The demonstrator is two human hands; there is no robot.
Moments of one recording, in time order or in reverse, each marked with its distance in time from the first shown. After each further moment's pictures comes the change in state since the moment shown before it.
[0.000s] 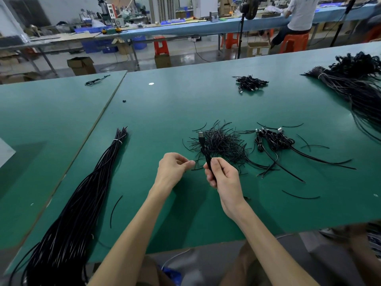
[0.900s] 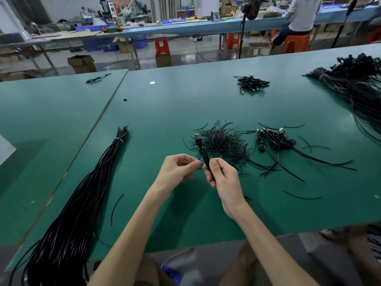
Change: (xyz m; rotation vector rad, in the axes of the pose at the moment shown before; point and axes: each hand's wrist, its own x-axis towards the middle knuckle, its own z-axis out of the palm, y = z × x) left_hand -0.017 -0.005 -0.005 -0.341 -0.198 0.095; right_hand -0.001 0.001 0.001 -0.076 -0.017 -0.014
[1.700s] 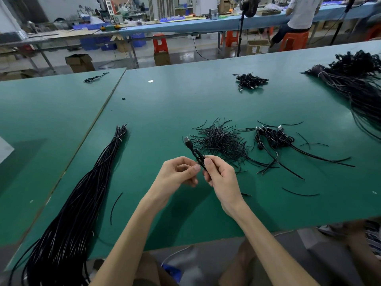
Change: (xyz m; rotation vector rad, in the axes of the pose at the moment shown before) left_hand -0.025 0.001 0.002 -0.197 -0.104 0.056; right_hand -0.001 0.001 0.002 -0.048 -0.019 -0.022
